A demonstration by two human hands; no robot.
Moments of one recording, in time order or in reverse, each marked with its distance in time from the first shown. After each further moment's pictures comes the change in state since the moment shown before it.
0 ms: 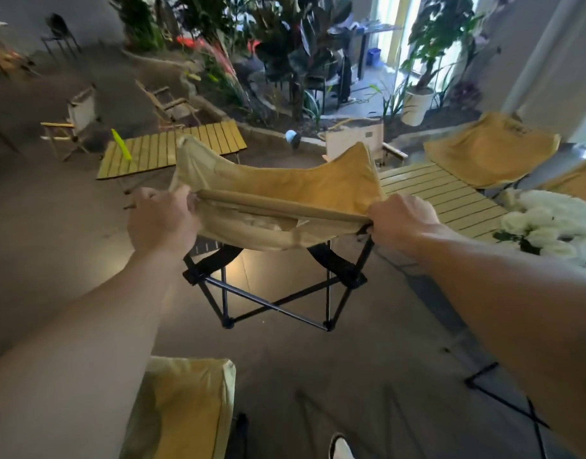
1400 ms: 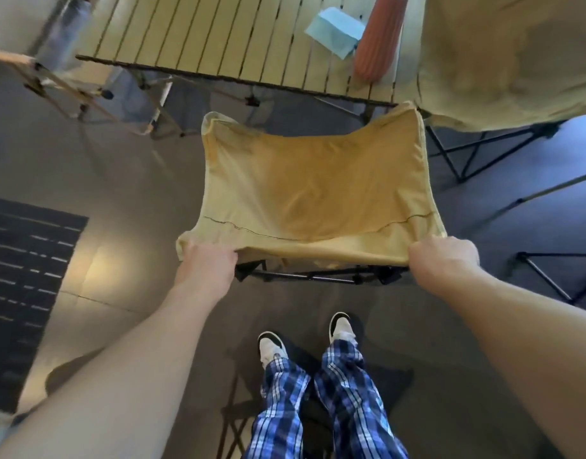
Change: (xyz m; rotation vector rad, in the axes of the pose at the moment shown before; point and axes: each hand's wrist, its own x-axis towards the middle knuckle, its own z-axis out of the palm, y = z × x) left_hand 0.024 0.200 0.494 0.229 -0.943 1.197; right_hand 0.006 0.035 0.356 0.250 -1.104 0.980
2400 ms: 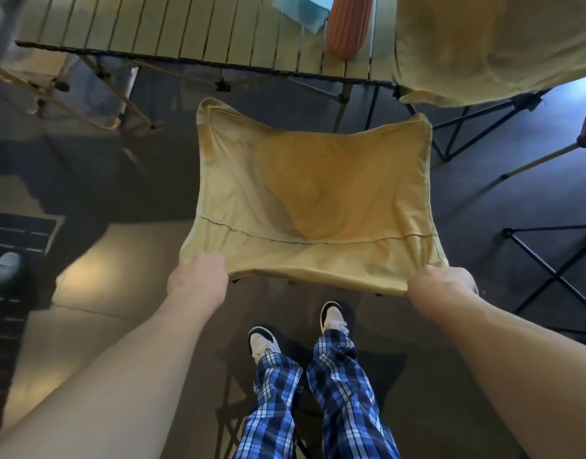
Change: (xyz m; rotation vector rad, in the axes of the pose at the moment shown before) left_hand -0.002 0.046 0.016 0.229 -0.274 -0.092; right_hand 0.008 0.008 0.065 -0.018 -0.318 0.010
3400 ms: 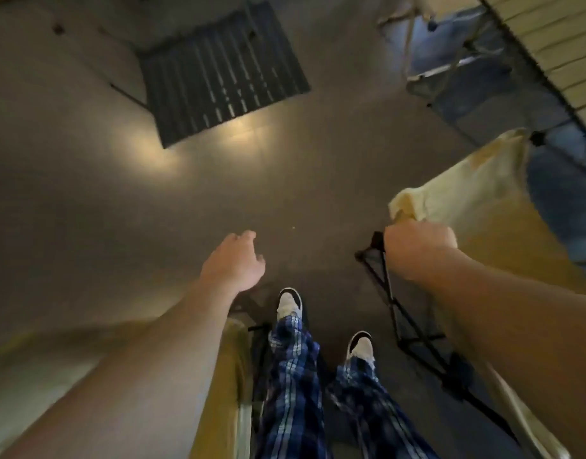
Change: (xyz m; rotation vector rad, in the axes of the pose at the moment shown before) left_hand -0.204 -0.123 0.198 -1.158 0.002 -0.715; right_hand -0.153 -0.260 -0.068 -0.708 0.707 -0.760
